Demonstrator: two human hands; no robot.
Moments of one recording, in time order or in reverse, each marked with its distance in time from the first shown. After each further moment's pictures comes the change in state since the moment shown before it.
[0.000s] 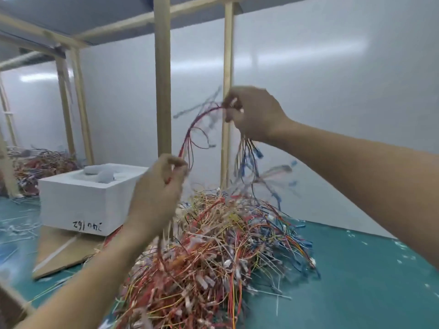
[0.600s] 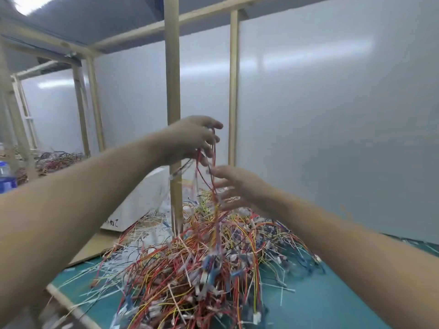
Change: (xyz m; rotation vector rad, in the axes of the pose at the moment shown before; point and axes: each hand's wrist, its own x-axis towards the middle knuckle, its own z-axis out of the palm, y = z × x) left_hand 0.087 0.076 -0.005 -0.027 -0.584 -0.169; right_hand -0.097 -0.006 0.067 0.850 -0.560 0.351
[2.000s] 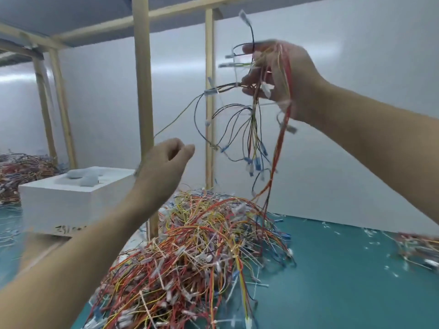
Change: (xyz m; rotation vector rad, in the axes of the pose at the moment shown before) left_hand -0.037 -0.037 0.051 0.037 0.416 0.249; right_hand -0.037 -0.130 -0.122 0.224 0.506 -0.426
